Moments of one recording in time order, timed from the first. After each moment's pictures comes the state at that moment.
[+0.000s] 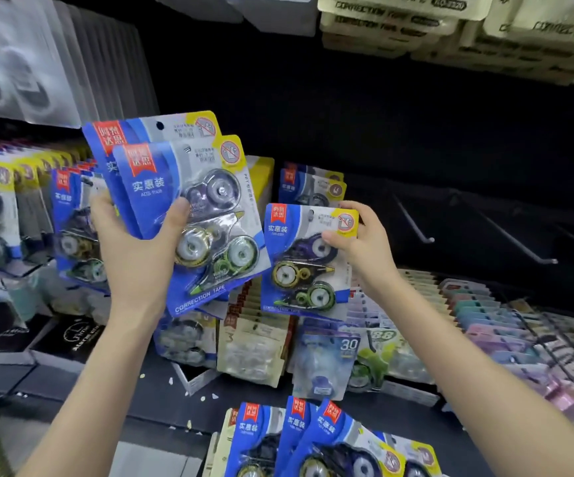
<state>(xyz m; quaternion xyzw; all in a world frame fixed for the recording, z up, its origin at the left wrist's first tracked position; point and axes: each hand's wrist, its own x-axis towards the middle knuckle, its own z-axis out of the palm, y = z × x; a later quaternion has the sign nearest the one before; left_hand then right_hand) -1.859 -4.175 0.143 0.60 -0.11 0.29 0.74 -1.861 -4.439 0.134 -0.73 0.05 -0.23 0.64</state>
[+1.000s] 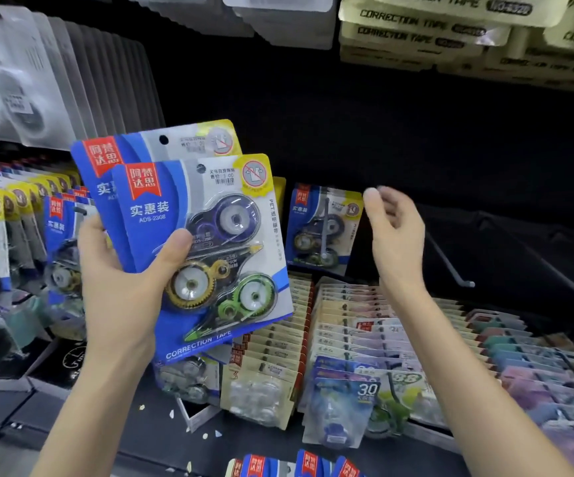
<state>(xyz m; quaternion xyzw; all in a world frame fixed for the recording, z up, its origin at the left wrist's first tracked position) -1.842 -4.181 0.153 0.56 -0.13 0.27 0.77 -1.826 -4.436 0.177 -0.72 0.08 -0.39 0.56</state>
